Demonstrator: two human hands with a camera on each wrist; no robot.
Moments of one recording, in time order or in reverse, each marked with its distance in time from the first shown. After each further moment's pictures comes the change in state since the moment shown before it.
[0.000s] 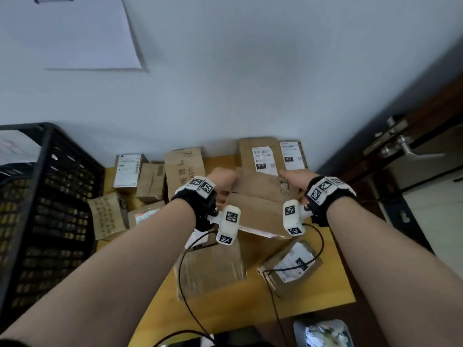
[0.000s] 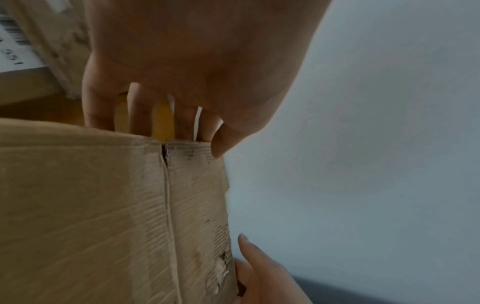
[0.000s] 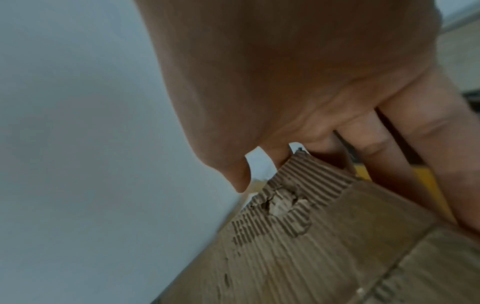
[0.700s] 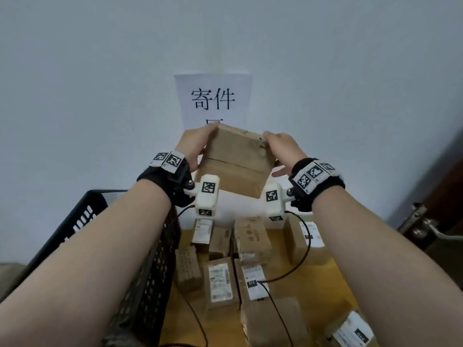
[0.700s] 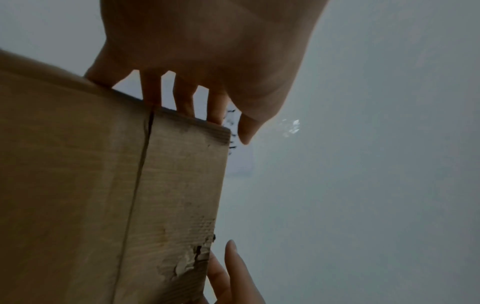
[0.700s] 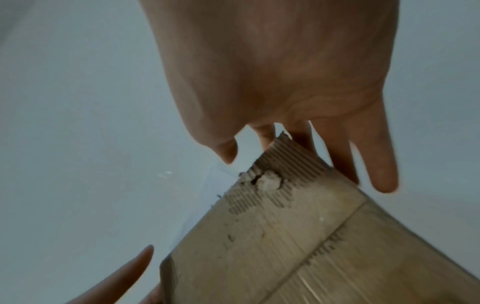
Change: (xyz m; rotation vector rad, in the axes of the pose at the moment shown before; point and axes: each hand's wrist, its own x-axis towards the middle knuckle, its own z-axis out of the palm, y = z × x) left_hand -0.309 0.042 -0.254 -0.420 0.392 0.692; right_hand -0.297 -0.239 0.039 0.396 0.235 -0.763
